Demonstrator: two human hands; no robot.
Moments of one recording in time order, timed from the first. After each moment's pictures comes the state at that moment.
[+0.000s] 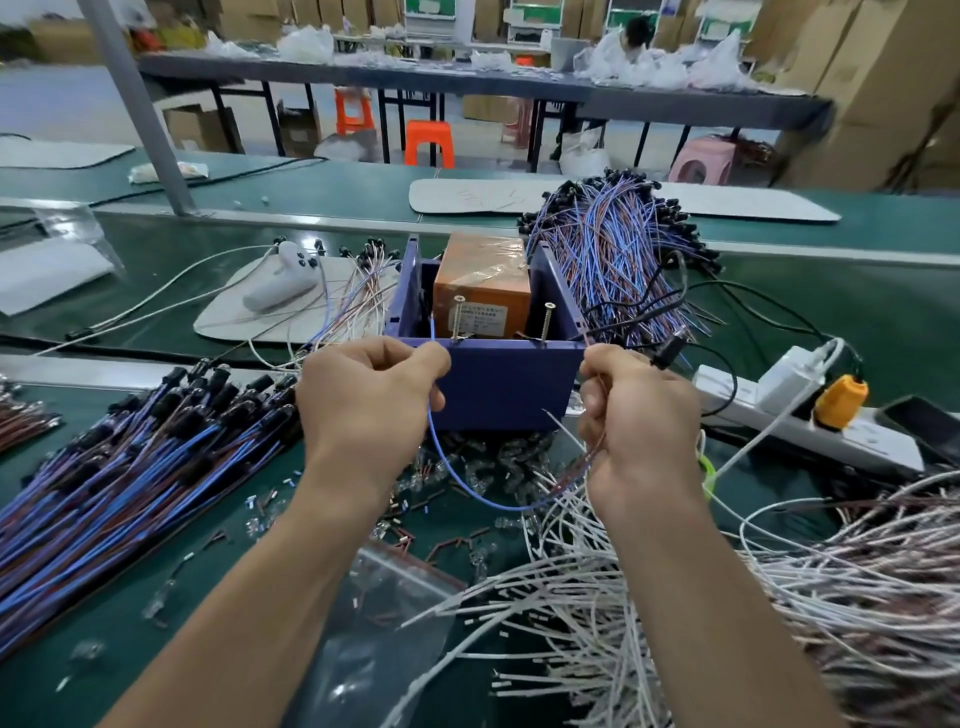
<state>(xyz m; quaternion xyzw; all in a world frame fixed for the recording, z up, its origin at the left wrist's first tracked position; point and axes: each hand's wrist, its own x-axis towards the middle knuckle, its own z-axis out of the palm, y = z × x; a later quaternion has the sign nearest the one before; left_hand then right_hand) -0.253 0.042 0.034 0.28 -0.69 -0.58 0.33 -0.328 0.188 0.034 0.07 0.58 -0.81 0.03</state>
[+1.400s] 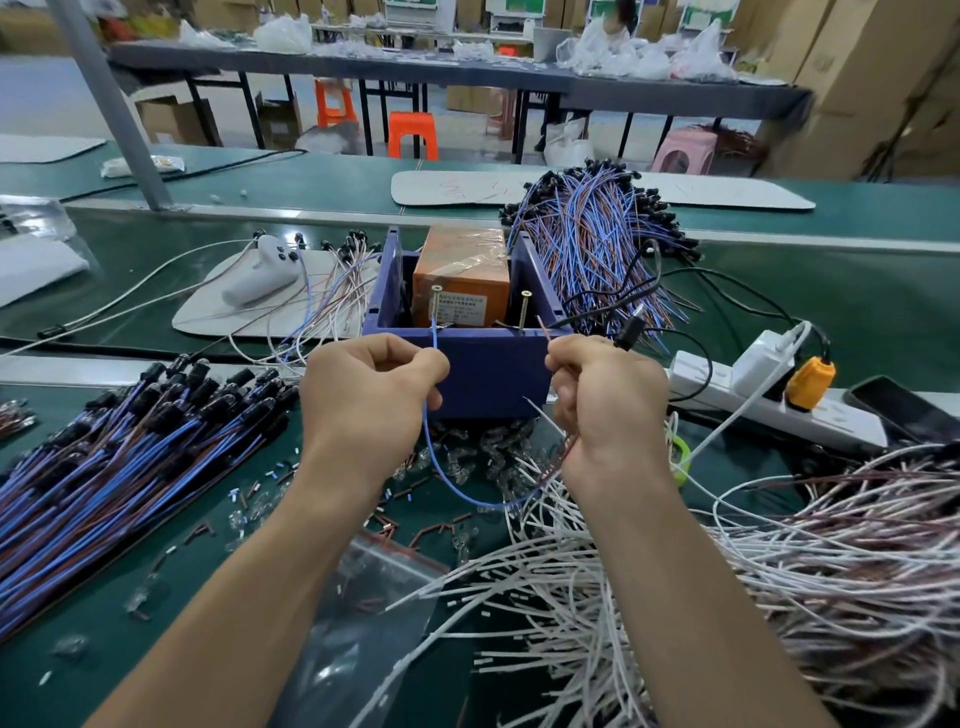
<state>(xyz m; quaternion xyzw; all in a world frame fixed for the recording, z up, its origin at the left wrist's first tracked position) -0.252 0.048 0.029 0.25 -0.72 -0.57 0.29 -0.326 0.186 0.037 0.07 0.57 -0.82 0.05</state>
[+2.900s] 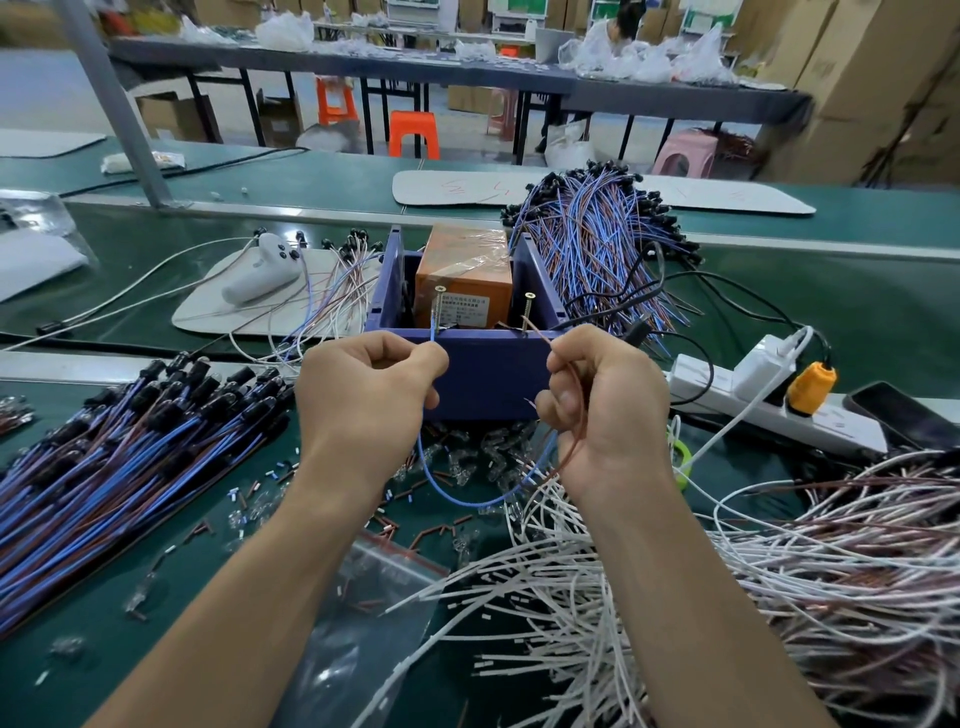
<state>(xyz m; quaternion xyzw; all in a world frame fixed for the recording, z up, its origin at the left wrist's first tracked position) -0.253 0.049 0.029 0.25 -0.72 -0.57 0.32 -0.320 0.188 0.039 0.00 0.50 -0.86 0.11</state>
